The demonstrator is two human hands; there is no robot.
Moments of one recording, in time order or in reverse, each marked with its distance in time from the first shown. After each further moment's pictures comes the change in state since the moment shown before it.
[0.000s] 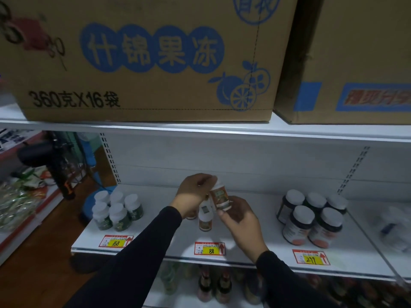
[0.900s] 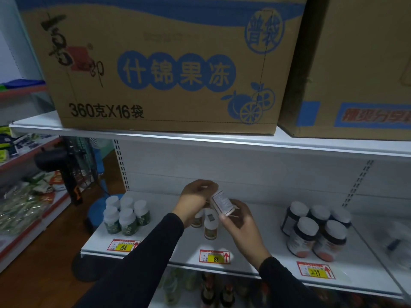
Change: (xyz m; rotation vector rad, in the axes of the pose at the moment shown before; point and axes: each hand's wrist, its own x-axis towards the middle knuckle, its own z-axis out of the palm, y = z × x) left_hand -0.019 0.014 -0.010 -0.373 0.083 -0.108; right_hand -0.003 -0.016 0.010 0.072 -0.090 -0.036
